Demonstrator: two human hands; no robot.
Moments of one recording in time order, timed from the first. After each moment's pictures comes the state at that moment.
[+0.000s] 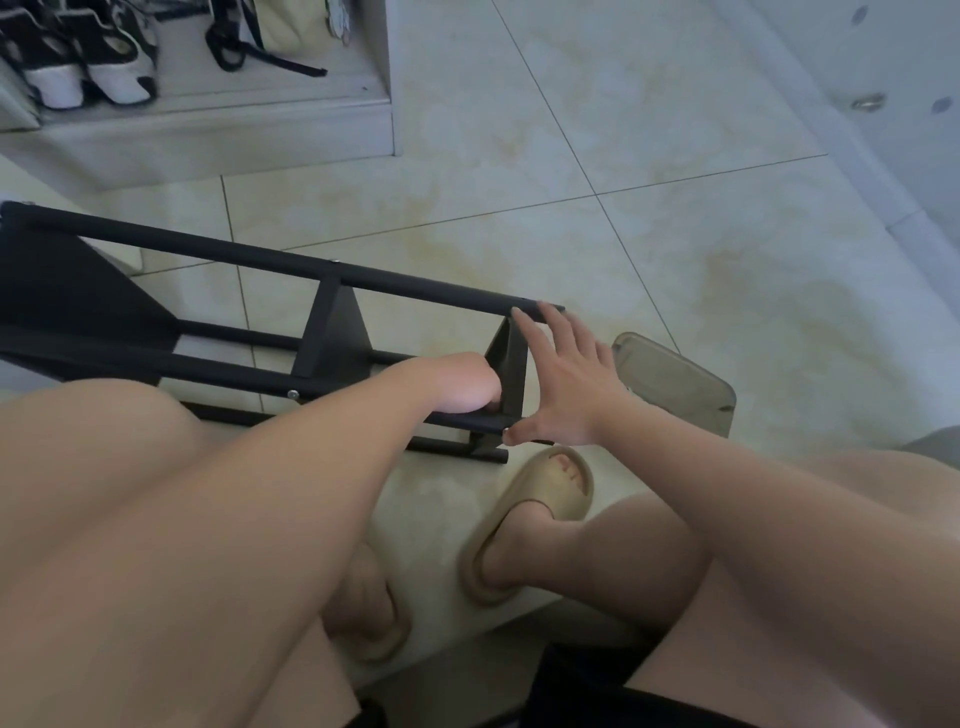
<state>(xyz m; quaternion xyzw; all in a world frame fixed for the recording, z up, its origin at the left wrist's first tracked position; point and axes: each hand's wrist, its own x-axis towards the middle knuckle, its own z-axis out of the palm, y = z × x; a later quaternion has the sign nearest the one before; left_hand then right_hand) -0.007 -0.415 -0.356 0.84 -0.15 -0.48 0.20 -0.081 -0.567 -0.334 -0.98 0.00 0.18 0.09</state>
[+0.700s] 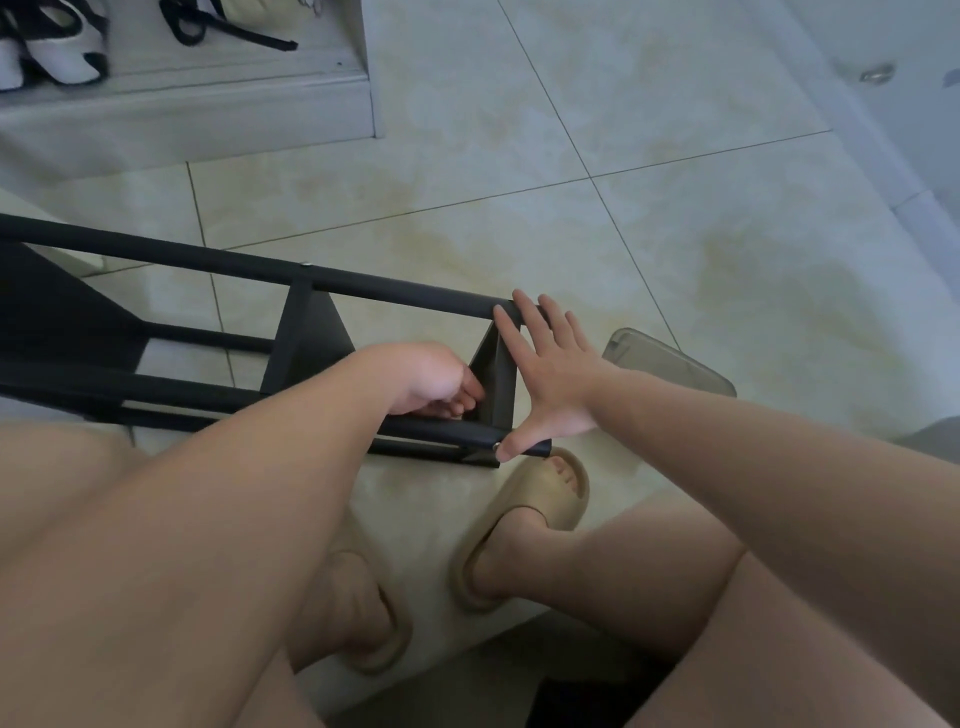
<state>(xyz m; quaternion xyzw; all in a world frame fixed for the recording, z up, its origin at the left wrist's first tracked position) 0.028 -0.411 -0.392 0.75 0.02 -0.55 0.37 -0.039 -0.580 -0.342 -0.95 -0.08 0.32 -0.01</state>
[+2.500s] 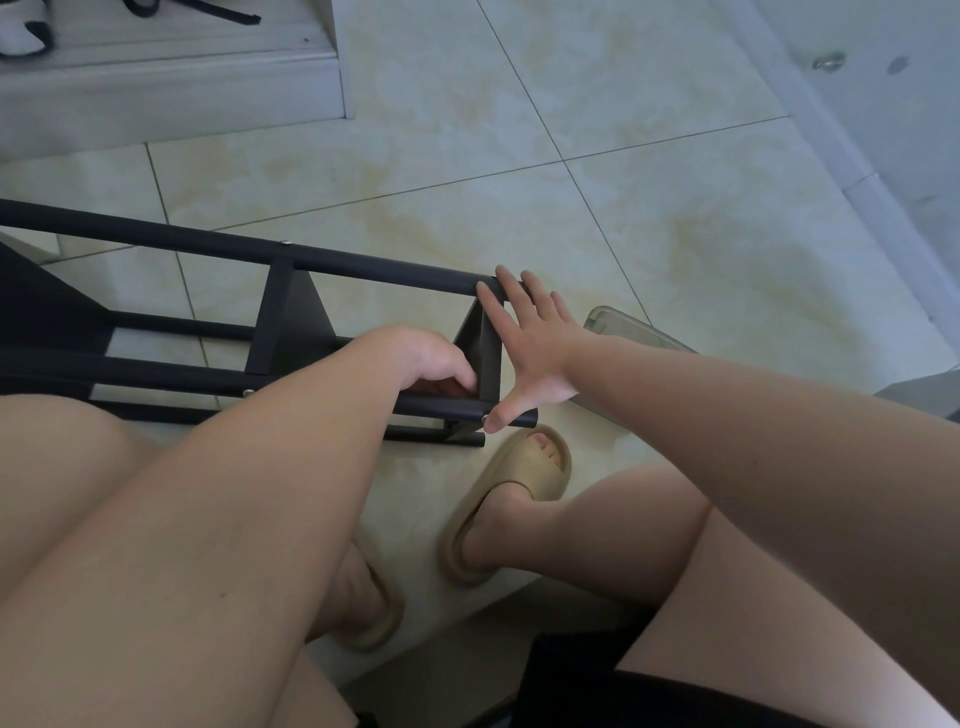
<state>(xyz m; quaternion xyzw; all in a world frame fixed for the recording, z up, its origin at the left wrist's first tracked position) 0.020 -0.419 -0.386 0.77 -0.05 -0.59 0.24 -0.042 -0.572 -0.333 -0.94 -0.06 0.32 -0.02</state>
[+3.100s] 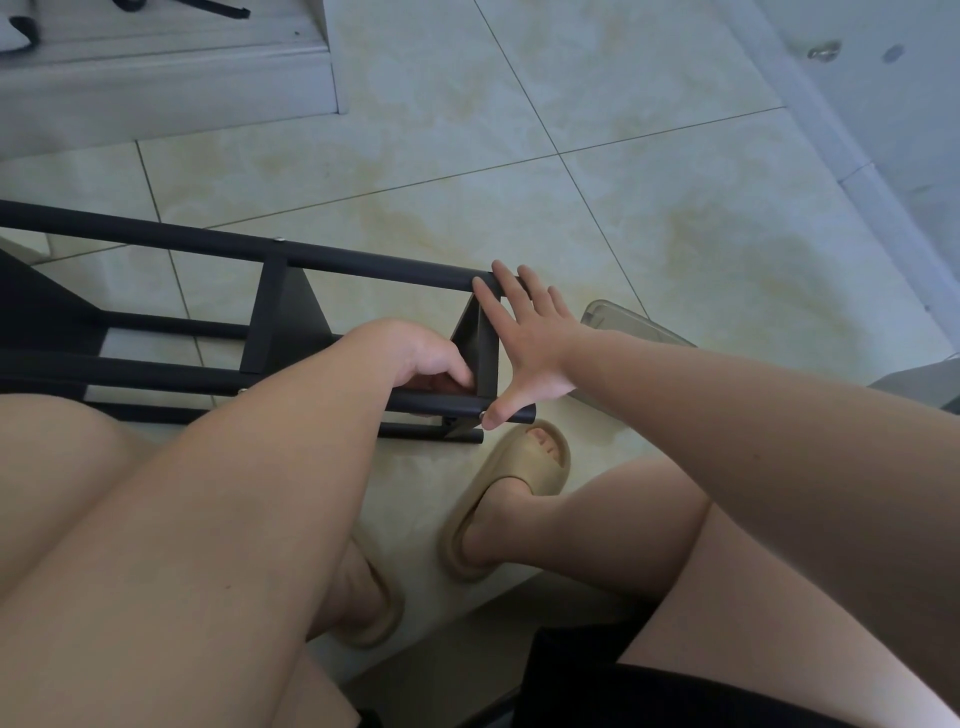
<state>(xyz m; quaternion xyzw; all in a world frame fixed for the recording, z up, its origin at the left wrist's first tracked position) 0.023 -0.417 -0.392 0.72 -0.03 -0.64 0.27 -0.043 -0.569 -0.329 -0.94 -0.05 0.33 -0.02</state>
